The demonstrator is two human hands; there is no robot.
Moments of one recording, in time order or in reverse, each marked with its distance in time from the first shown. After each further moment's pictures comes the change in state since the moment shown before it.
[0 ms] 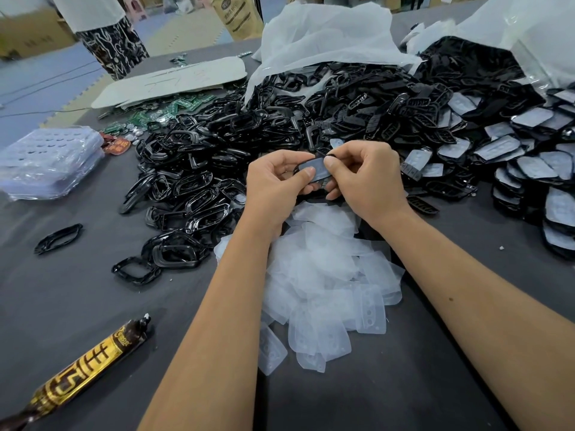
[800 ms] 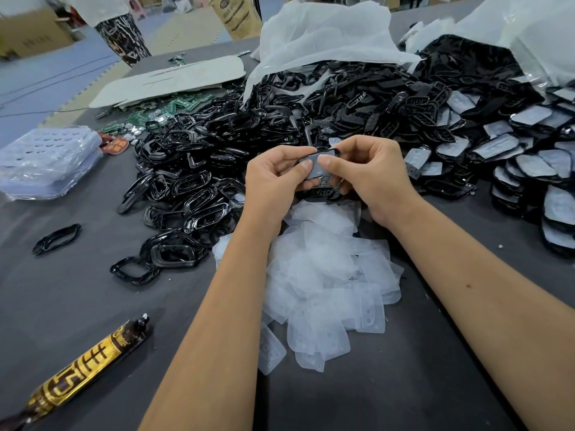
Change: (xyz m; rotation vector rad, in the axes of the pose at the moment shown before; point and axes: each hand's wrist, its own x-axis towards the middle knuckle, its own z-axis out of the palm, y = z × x) left_hand -0.001 0.001 0.001 -0.114 -0.053 0.063; right_hand 0.007 0.003 -0.008 0.396 -0.093 0.183
